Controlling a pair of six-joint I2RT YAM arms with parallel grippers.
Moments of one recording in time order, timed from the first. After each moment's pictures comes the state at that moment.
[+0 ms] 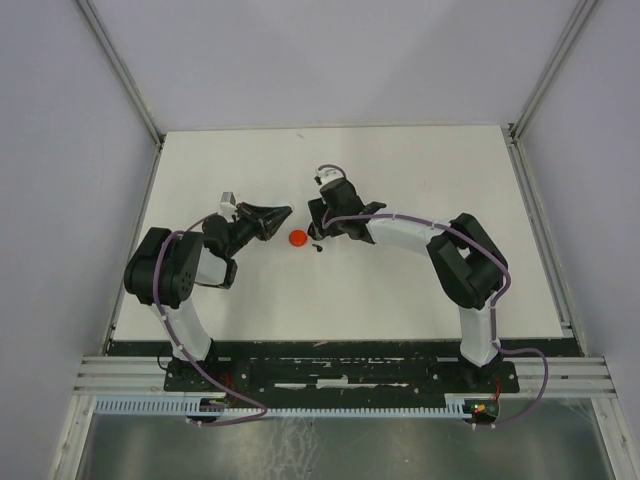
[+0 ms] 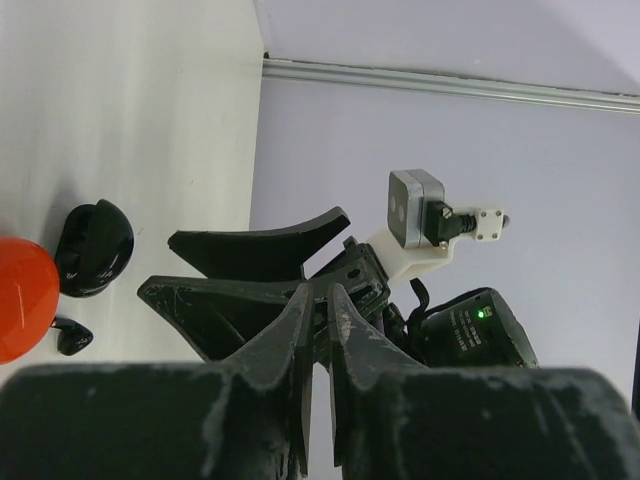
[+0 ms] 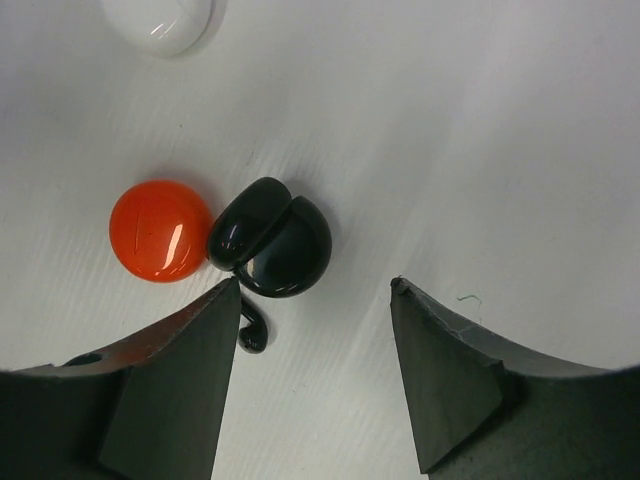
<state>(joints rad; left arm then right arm) -0.14 1.82 0.49 1.32 0.56 -1.60 0.72 1.98 1.36 -0.13 0.15 0.31</state>
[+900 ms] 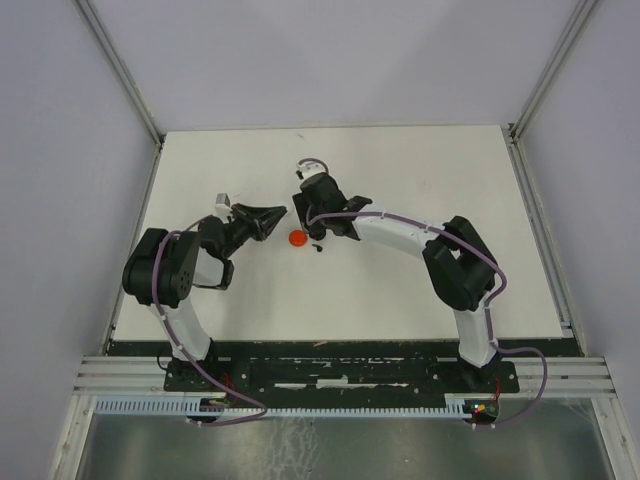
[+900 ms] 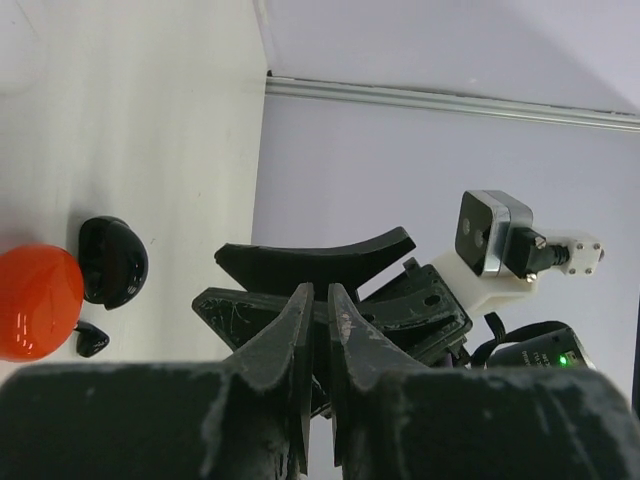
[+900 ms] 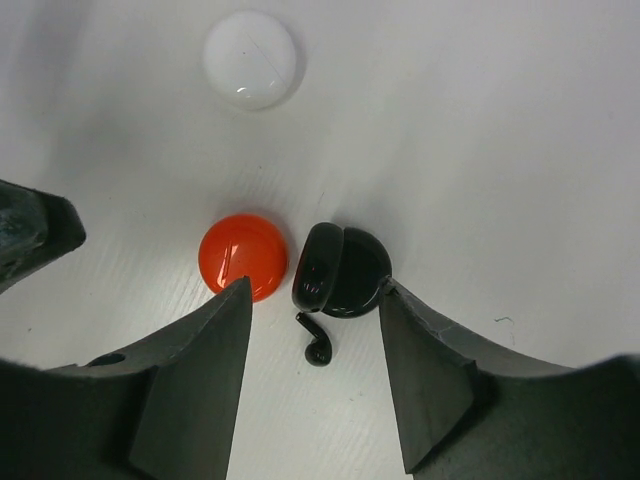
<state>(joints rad) -0.11 1.82 0.48 1.33 0.56 -1.60 0.81 2.01 1.51 -0.24 0.23 0.30</state>
